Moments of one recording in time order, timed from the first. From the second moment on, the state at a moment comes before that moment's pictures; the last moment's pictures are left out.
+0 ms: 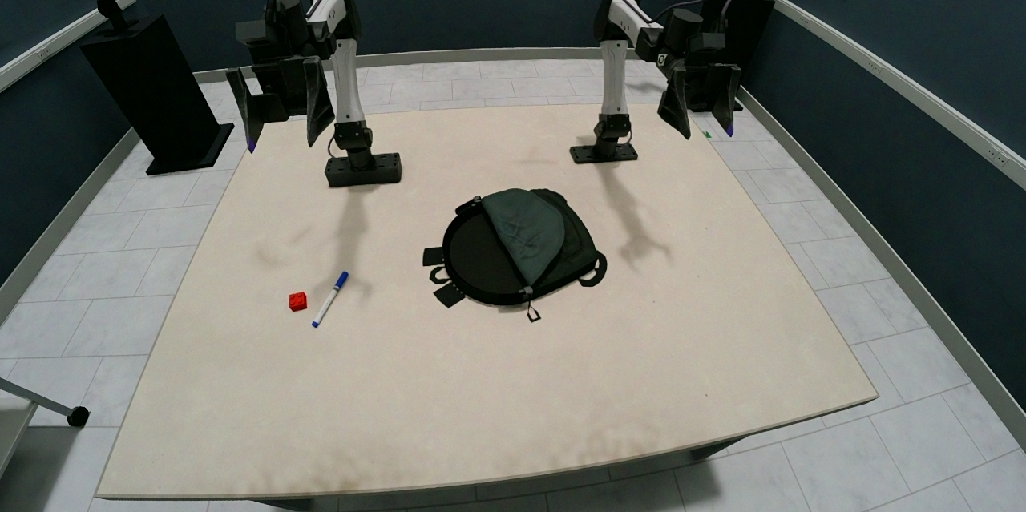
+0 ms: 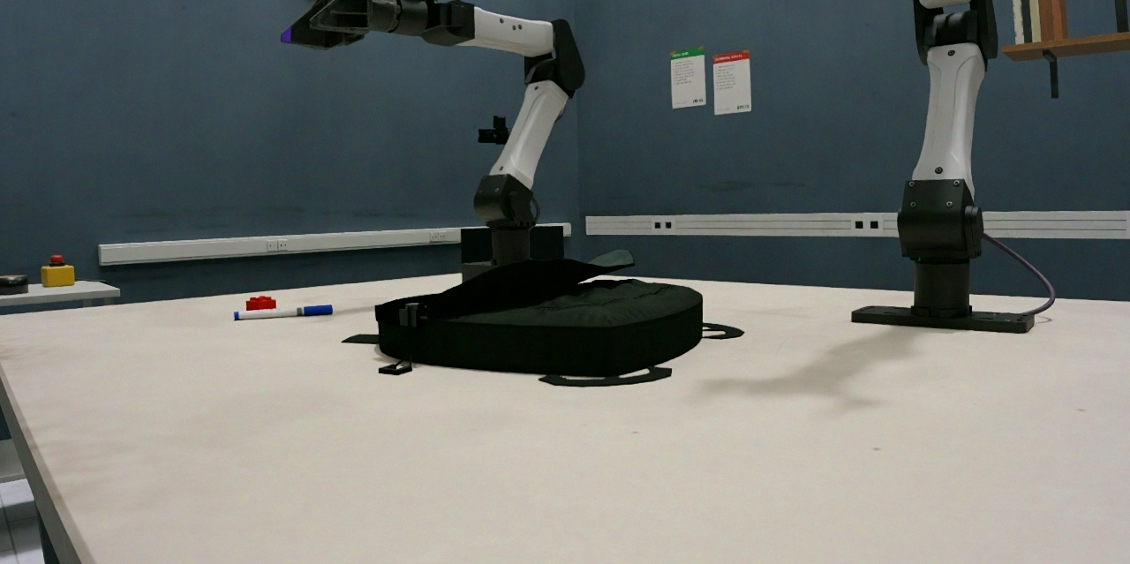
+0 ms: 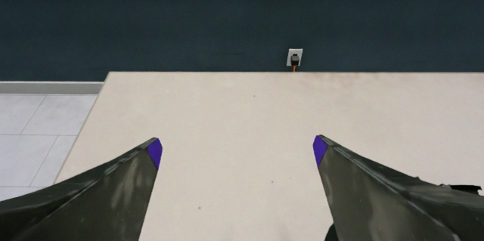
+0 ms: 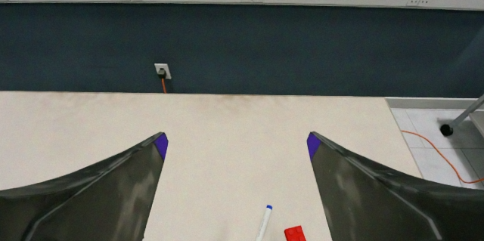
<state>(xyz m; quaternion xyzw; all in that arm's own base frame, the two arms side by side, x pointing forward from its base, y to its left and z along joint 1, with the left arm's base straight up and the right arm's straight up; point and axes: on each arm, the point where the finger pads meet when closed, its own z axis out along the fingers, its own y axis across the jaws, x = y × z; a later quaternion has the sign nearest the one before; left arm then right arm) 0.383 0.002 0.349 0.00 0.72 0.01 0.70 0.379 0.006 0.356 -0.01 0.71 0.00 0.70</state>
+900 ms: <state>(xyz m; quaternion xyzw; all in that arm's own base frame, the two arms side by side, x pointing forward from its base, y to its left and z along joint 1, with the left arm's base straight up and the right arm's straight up) 0.383 0.002 0.349 0.00 0.72 0.01 0.70 0.379 0.006 0.356 -0.01 0.71 0.00 0.70</state>
